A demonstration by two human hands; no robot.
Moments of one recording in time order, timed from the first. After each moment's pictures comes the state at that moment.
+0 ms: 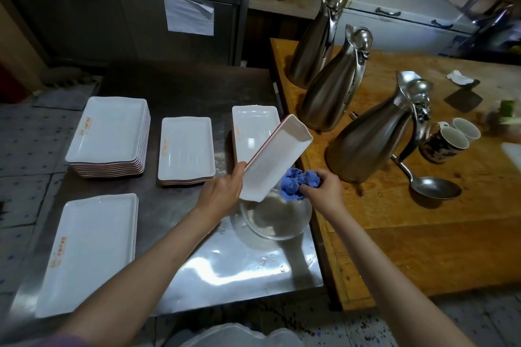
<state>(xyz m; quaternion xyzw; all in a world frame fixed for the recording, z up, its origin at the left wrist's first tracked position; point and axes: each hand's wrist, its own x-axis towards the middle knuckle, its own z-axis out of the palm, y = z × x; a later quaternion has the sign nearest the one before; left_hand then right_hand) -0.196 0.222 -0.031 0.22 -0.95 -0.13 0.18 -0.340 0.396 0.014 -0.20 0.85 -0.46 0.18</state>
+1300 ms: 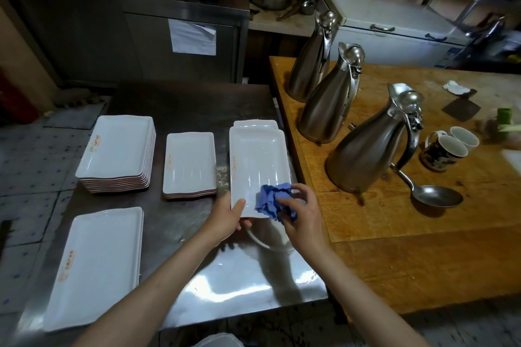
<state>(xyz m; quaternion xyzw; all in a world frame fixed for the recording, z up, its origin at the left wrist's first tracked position) -0.188 0.248 -0.031 0.33 -0.70 -0.63 0.08 -0.294 0.398 -0.018 -0.45 0.82 -0.36 -0.04</state>
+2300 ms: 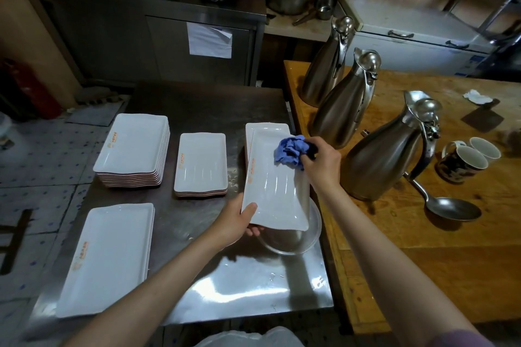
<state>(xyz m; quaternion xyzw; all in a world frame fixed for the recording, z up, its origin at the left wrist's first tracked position) -0.176 0.256 -0.007 0.28 -0.70 -0.66 0.06 -0.373 0.327 0.036 -0.33 0.87 -0.38 -0.02</state>
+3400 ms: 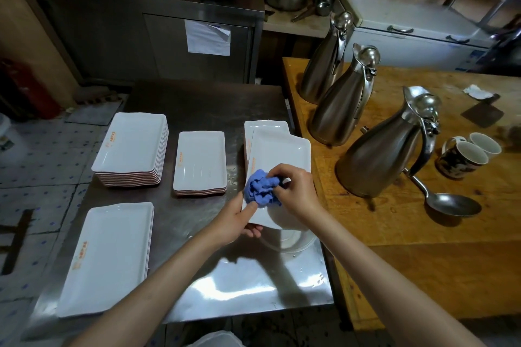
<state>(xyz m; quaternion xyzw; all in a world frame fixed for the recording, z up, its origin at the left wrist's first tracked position) -0.174 0.257 0.000 0.28 -0.63 -0.73 0.03 -0.304 0.343 0.046 -0.42 0.81 -0.39 0.14</state>
